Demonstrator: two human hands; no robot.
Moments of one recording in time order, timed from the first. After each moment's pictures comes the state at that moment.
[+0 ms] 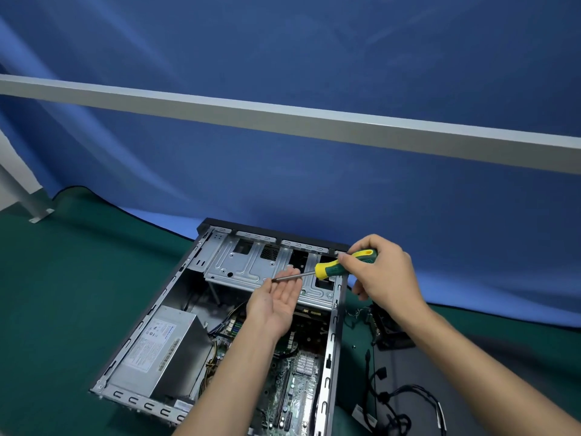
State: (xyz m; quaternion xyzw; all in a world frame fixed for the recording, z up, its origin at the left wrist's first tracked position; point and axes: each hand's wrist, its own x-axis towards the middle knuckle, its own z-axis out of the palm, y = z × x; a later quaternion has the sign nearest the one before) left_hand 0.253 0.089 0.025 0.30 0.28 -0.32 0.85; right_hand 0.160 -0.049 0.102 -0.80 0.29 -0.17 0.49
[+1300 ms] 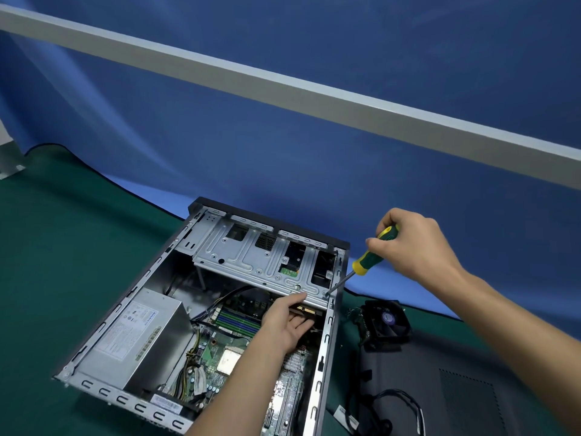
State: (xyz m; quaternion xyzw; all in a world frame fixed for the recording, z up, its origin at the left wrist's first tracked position) left_hand 0.246 0.065 -0.041 0.41 0.31 -0.42 0.75; right_hand 0.187 -0.093 0.124 -0.92 0.28 -0.08 0.27
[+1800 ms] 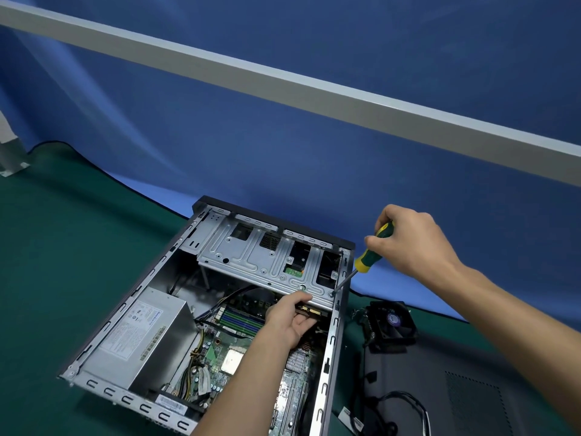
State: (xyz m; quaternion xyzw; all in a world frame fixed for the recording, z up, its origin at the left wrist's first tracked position) left_hand 0.253 0.065 -0.043 0.44 0.30 -0.42 0.73; right_hand 0.200 -0.085 0.127 -0.94 0.26 -0.06 0.20
